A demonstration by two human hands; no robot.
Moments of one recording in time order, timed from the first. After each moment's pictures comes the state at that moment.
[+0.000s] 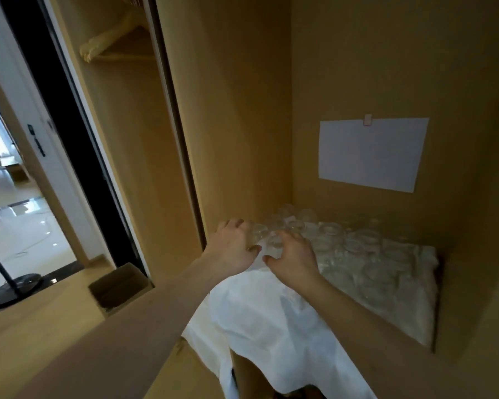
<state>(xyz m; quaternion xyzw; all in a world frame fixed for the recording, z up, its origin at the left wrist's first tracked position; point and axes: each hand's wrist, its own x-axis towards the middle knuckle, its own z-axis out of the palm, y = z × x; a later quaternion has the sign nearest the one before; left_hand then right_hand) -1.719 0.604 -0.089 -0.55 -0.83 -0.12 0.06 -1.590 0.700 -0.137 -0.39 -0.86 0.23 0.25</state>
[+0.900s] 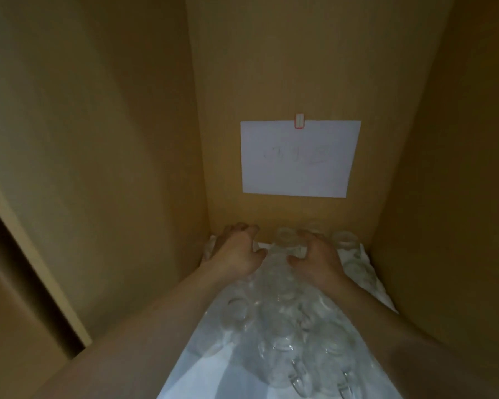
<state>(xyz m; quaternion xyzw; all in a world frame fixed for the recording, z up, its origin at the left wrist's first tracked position) -1.792 0.882 -0.126 -0.74 -0.64 -0.17 -0.10 -1.595 0.883 -0.147 -0.67 -0.69 0.15 0.24</state>
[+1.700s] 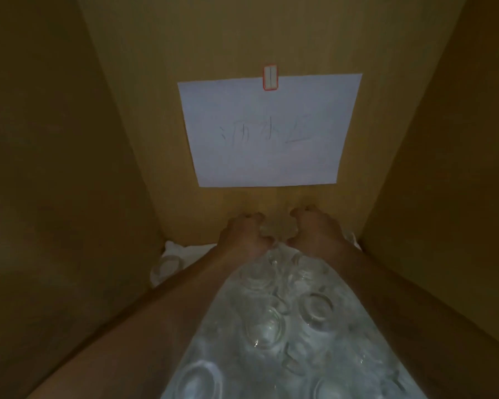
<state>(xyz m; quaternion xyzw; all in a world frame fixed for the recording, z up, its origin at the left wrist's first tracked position) -1.720 1.036 -0.171 -0.74 -0.62 -0.14 -0.22 -1.549 1.025 -0.153 -0.70 -0.70 0.11 0.06</state>
